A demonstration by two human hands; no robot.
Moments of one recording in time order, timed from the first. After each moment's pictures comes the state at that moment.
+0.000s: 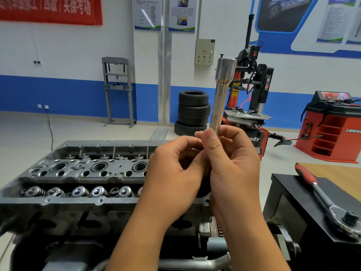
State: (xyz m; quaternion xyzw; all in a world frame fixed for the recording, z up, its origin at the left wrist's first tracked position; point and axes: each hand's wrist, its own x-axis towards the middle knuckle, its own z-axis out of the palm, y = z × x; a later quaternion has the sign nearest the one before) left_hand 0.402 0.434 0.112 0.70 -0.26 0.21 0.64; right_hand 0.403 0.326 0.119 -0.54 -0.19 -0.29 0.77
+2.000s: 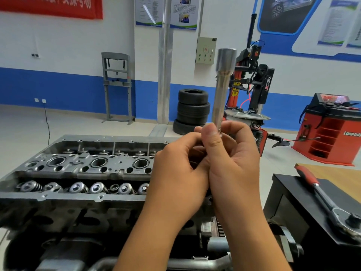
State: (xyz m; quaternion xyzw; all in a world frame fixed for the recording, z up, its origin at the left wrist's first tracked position) left_hand 0.395 0.426 0.114 0.73 -0.22 0.24 0.60; right_hand 0.404 0.330 0.120 -0.58 -0.20 -0.29 0.74
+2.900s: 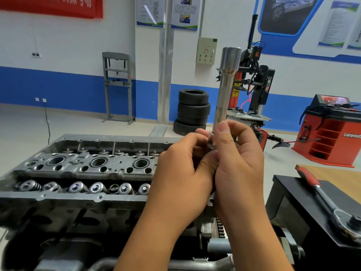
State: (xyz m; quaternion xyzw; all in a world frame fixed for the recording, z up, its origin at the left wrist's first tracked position) left_hand 0.397 0.423 0.113 0.73 -0.20 0.25 0.60; right_hand 0.408 0.327 0.119 -0.56 -0.18 -0.27 0.76
